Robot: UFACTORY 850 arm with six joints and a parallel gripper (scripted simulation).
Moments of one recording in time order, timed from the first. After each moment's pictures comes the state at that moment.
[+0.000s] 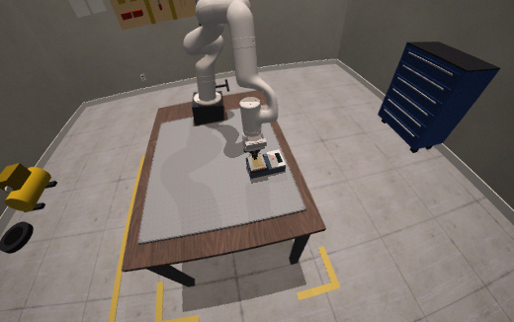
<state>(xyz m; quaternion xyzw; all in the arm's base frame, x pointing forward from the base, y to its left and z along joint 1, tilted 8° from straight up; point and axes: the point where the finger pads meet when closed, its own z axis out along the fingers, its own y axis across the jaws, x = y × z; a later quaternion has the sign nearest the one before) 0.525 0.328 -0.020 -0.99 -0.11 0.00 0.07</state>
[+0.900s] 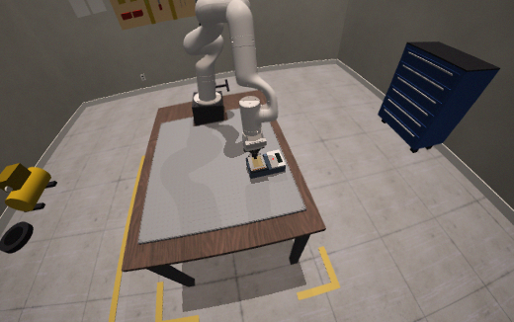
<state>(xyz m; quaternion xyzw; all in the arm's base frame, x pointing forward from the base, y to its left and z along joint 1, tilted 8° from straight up) 0.525 0.328 -0.014 -0.99 -0.11 0.00 0.07</state>
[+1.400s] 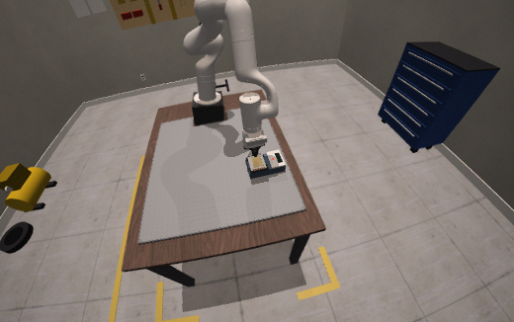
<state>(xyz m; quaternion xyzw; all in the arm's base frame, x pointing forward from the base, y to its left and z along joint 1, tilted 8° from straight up) 0.528 0.328 0.004 -0.99 -0.11 0.00 0.07</state>
